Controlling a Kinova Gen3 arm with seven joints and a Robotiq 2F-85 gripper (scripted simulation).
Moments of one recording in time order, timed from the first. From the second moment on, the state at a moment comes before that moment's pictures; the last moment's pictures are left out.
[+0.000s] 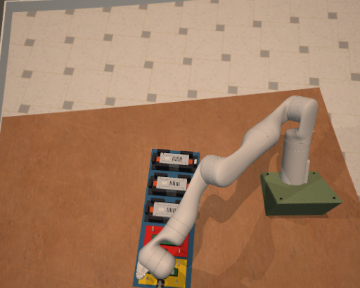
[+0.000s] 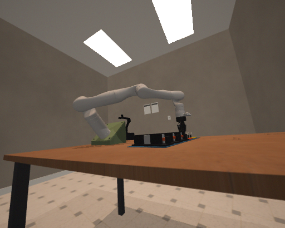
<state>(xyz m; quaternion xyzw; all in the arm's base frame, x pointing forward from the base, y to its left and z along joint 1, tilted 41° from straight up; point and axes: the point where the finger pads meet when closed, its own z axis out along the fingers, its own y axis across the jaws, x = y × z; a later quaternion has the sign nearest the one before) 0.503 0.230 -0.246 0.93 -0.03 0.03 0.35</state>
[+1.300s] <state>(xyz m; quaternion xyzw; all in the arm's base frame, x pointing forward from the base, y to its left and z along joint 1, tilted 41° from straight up) 0.503 0.230 -0.246 0.93 -0.03 0.03 0.35</state>
